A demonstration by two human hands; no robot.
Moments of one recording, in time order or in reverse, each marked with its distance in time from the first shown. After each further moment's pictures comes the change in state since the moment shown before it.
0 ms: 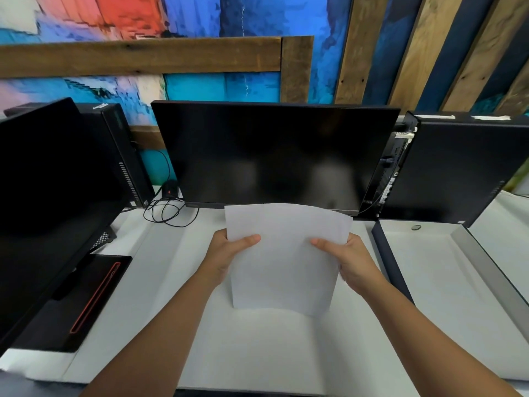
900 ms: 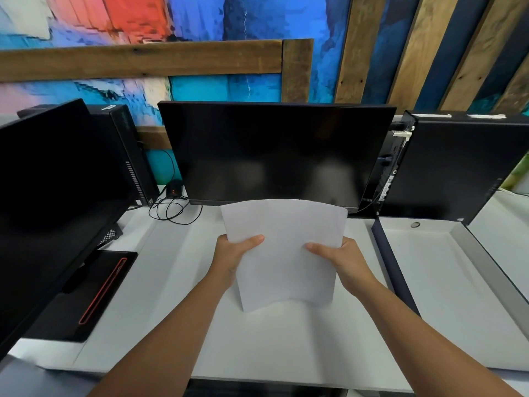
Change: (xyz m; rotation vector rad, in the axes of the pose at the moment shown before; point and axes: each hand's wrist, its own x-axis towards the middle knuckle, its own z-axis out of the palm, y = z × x) left_hand -0.013 -0.016 0.010 -0.052 0.172 -0.042; right_hand -0.009 0.016 0.001 -0.082 0.058 0.015
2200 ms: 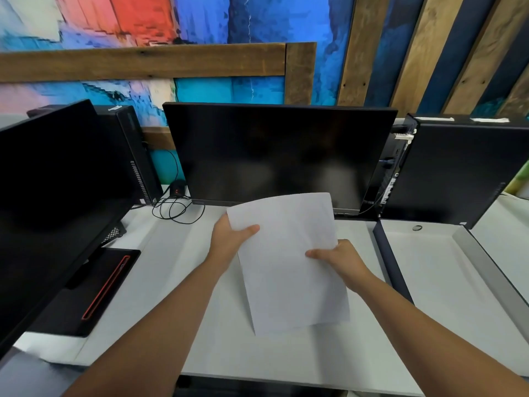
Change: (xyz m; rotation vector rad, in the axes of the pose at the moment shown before) left_hand 0.018 0.017 -0.002 0.252 0.063 0.176; right_hand 0.018 0.009 -0.009 -0.253 0.011 0.161
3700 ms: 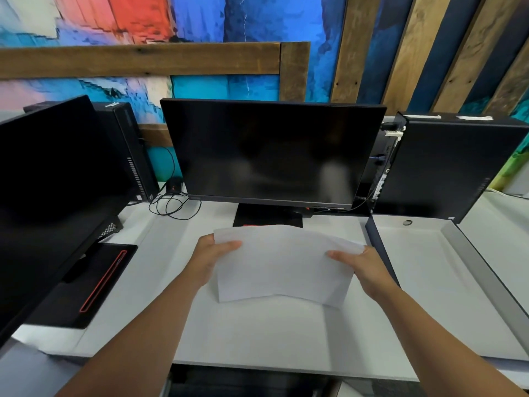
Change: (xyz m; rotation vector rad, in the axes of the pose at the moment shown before) left_hand -0.022 -0.032 -0.037 -0.166 -0.153 -0.186; right_hand -0.027 0.030 -0.045 0.224 0.018 -0.114
